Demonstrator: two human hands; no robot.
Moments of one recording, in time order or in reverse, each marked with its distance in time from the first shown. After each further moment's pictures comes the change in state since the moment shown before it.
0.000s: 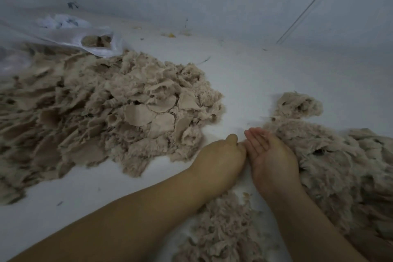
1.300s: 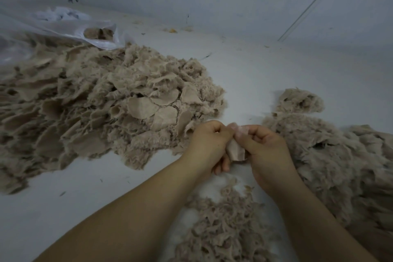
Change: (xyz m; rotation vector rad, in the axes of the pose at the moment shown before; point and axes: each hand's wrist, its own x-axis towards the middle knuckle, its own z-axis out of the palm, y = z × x) left_hand -0.005 -0.013 -0.004 -1.537 0.159 -0.624; right_hand -0.005 0.003 -0.006 -0.471 -0.354 -0.163
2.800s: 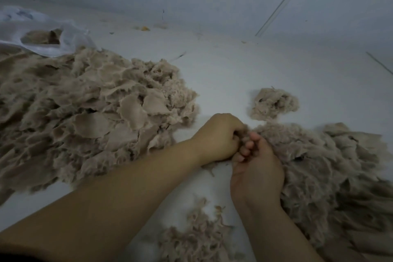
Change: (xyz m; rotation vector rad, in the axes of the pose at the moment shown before) left_hand 0.095 0.002 0.051 1.022 -0.307 0.648; right_hand 0.003 -0.019 0.005 0.609 0.637 0.142
